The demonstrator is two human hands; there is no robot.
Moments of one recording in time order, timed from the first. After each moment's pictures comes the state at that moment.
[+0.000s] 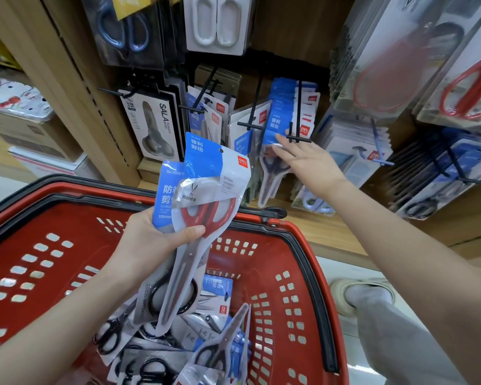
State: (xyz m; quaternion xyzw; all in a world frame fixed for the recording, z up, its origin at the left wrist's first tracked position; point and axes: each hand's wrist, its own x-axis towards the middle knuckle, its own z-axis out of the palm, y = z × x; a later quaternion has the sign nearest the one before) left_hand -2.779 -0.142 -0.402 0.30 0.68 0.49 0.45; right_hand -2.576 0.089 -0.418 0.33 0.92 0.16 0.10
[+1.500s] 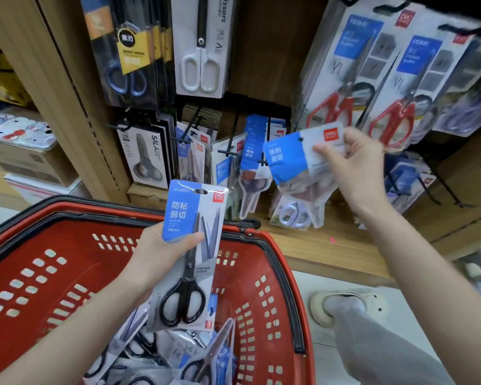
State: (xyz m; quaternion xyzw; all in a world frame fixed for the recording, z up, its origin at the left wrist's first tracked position) left_hand -2.753 -0.150 -0.388 0.30 0.65 0.51 0.48; right_hand -2.525 0.015 -0.301 0.48 0.72 -0.23 -0.45
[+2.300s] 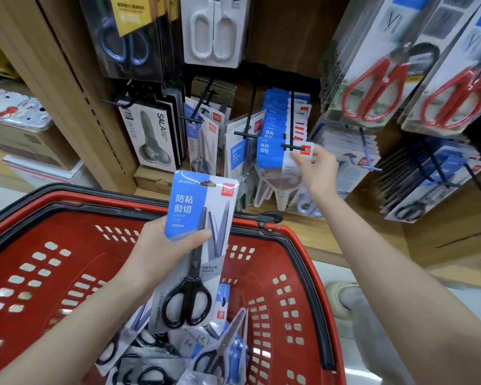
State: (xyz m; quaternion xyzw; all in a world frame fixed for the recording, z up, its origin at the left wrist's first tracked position) left_hand -2.770 -0.140 -0.404 0.29 0.65 0.49 0.50; right_hand -2.579 0.086 -0.433 0.57 0.63 -0.33 -0.41
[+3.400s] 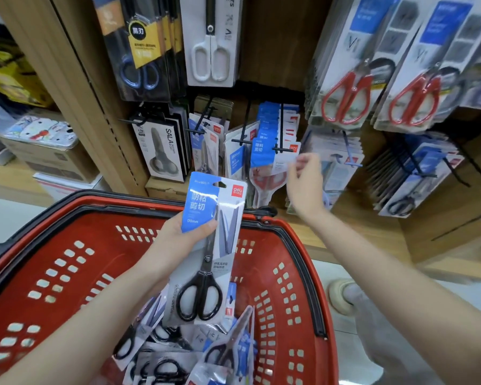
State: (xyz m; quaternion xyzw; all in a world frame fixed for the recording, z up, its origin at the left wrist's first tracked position) left_hand -2.761 -0.157 -0.387 0.34 0.62 0.47 0.52; right_hand -2.585 0.014 -0.402 0.58 0.66 -0.27 -0.40
